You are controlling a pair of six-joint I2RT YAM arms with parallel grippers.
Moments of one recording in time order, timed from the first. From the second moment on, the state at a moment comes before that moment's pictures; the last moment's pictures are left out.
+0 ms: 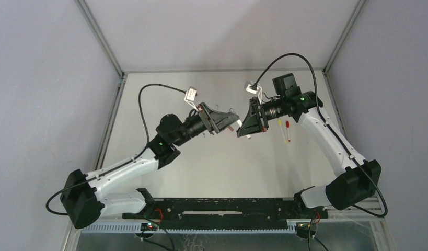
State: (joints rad) left arm -0.84 1.16 0.80 0.58 0.23 -0.97; right arm 0.36 1.39 1.38 -0.90 -1.25 -0.28
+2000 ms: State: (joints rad) left arm -0.85 0.70 0.47 0.20 -0.36 -0.74; right arm 0.05 1.58 0.85 -0.36 -0.16 -0.13
